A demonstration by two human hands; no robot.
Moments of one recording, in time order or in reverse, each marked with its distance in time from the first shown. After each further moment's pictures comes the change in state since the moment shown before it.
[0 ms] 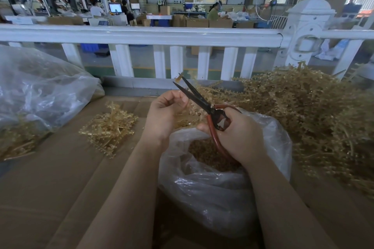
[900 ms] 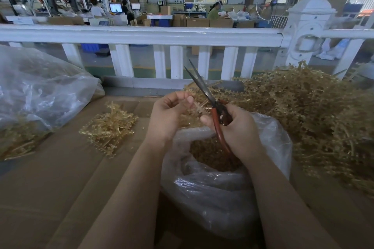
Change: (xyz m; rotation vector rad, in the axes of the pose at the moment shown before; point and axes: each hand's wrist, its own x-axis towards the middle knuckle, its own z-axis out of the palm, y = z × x) left_hand -0.002 -0.002 0.007 -0.028 0.020 -0.010; right_hand 0.002 -0.001 0.004 0.352 0.015 0.087
